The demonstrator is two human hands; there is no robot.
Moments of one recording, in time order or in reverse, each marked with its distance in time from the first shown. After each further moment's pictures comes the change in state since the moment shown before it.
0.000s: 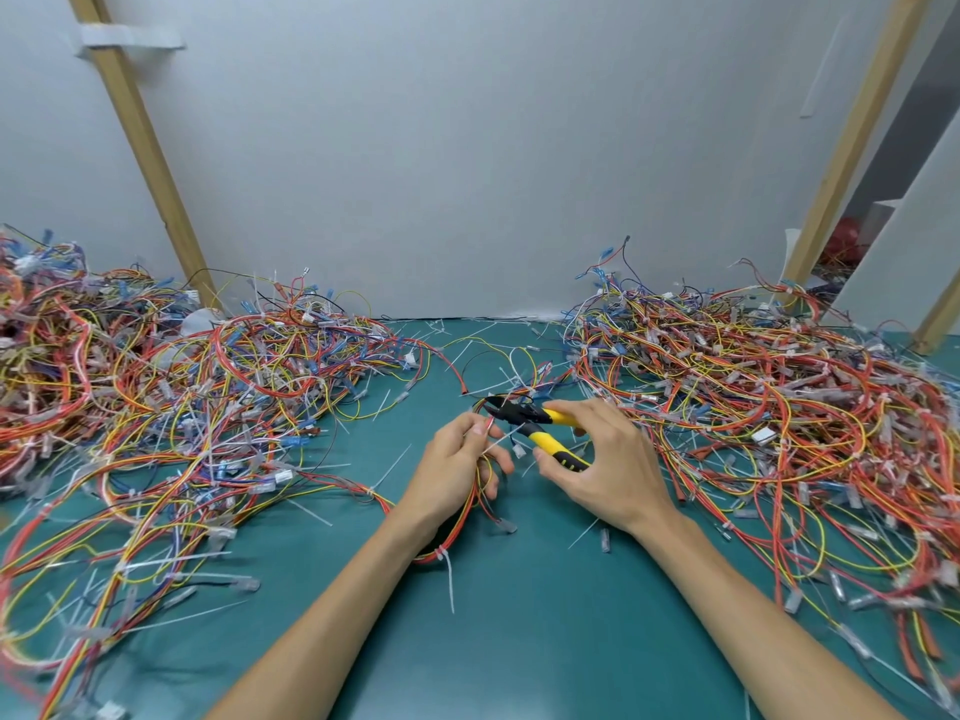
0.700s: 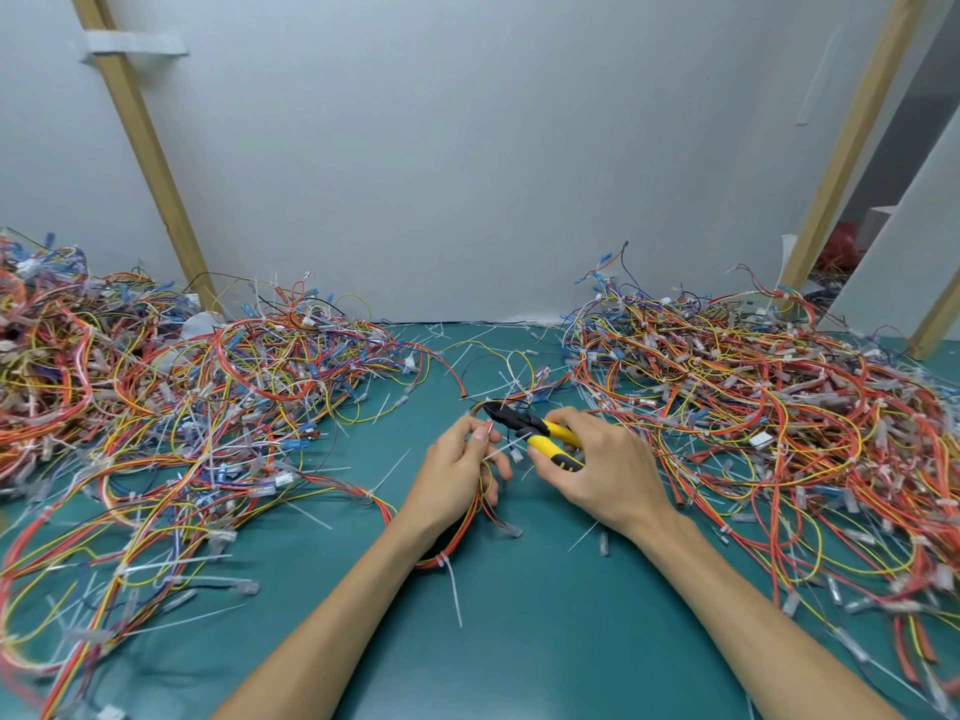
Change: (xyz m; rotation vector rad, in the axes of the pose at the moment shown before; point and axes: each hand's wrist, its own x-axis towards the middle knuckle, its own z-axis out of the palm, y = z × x) left_hand -0.003 0.000 0.003 0.054 0.024 0.005; right_hand 0.003 -0.001 0.004 -0.129 0.032 -0.036
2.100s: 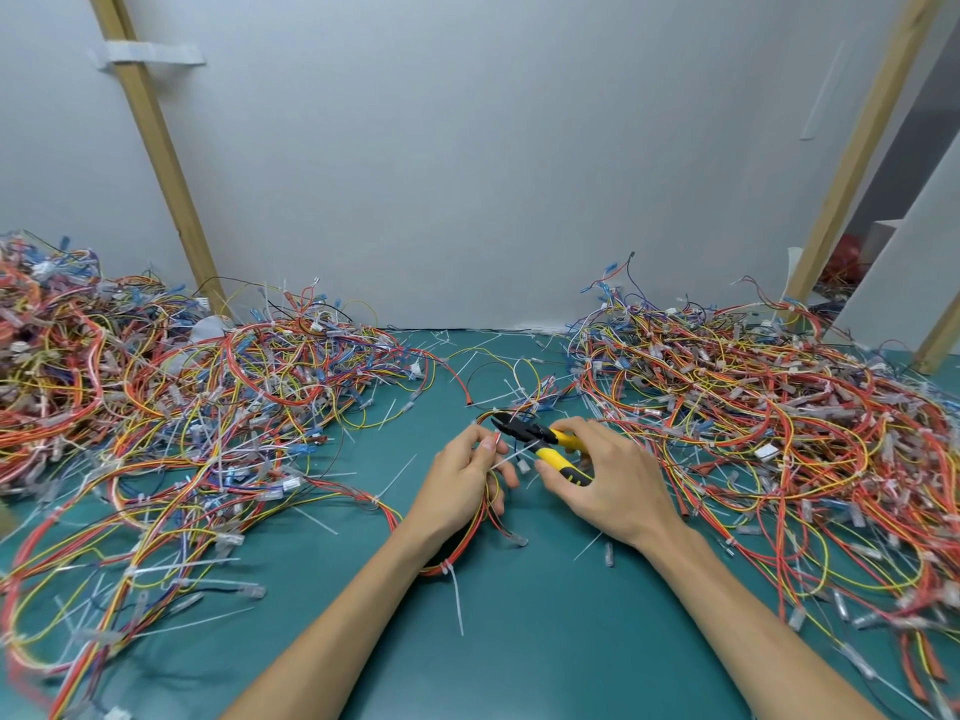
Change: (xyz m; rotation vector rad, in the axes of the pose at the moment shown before) left_hand -0.001 0.003 -0.001 0.013 -0.021 -0.006; right_hand -0.002 0.007 0.001 0.001 -0.101 0.026
